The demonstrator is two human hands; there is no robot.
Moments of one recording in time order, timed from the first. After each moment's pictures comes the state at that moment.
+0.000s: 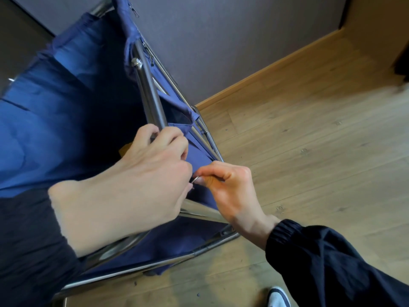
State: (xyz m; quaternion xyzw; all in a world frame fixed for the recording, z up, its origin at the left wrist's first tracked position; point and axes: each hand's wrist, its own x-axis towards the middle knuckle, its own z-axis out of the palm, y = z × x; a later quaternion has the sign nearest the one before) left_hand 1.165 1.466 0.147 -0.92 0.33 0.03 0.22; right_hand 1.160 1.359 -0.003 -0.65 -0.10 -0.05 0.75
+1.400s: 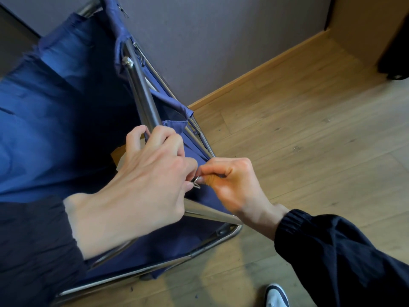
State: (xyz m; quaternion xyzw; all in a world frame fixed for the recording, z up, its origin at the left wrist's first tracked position) left_hand 1.155 1.461 0.135 -0.95 0.28 0.02 0.15; right_hand 1.165 1.340 0.000 -0.68 -0.20 -0.09 0.70
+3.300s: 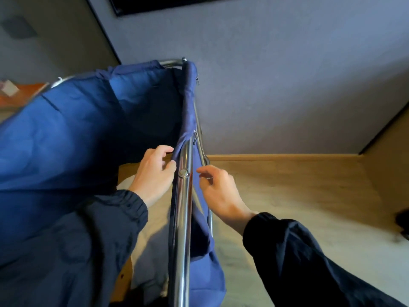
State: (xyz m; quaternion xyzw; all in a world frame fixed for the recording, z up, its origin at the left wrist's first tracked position) left_hand 1.359 1.567 0.149 -0.91 -0.24 -0.09 -0.32; right_hand 1.404 1.412 0.107 -0.81 -0.18 0.18 0.53
